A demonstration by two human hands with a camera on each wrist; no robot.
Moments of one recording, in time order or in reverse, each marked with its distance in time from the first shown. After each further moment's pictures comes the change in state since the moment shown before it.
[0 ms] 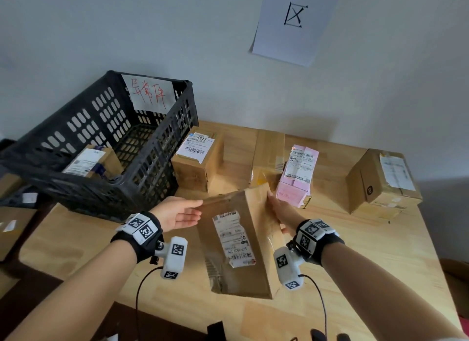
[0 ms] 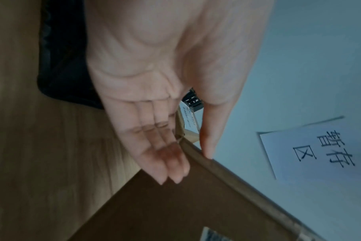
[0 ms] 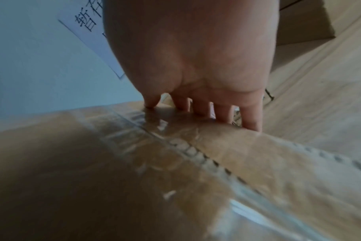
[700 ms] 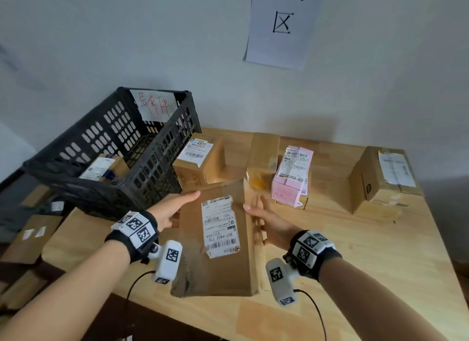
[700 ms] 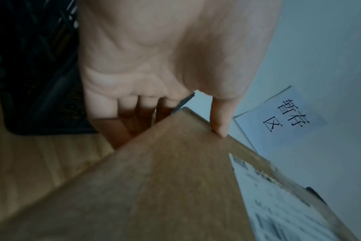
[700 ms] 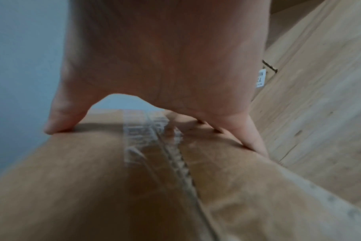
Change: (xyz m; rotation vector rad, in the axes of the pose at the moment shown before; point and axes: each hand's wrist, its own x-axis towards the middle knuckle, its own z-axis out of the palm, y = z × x) left_hand -0.047 0.013 0.044 0.215 0.142 0.047; right_hand -0.031 0.024 -0.001 0.458 -0.407 -0.102
